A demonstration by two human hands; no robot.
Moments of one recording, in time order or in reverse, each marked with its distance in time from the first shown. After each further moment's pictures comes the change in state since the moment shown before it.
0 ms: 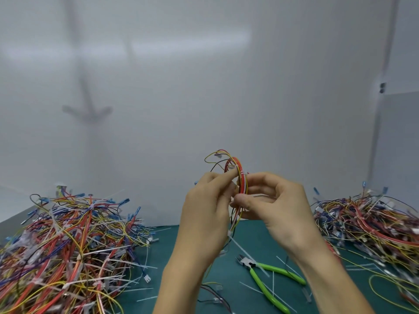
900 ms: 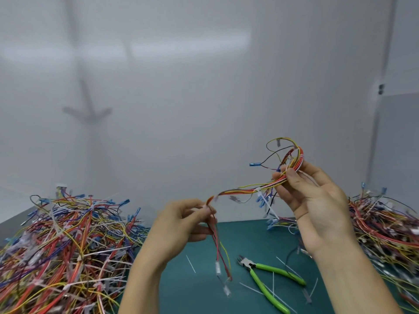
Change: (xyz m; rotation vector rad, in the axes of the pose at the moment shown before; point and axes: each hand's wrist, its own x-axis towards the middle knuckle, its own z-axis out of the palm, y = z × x) left_hand -0.007 -0.051 -0.031 -0.349 -0.274 -0.582; right_hand 0.008 -0.006 -0.033 0.458 0.369 0.059
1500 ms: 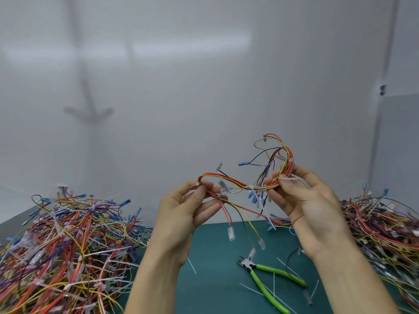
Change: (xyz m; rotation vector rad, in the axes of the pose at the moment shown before) left_hand 0.000 0.019 0.019 -0.667 0.107 0.155; right_hand -0.001 0.004 0.000 -0.025 -0.092 0.087
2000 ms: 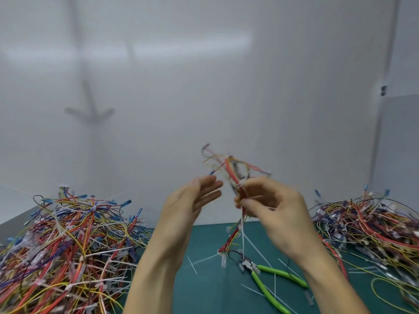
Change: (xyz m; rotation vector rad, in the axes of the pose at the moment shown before) left_hand -0.002 0.005 -0.001 0.340 -0.071 -0.022; right_hand -0.011 0.019 0.017 -0.758 -0.316 -0.276
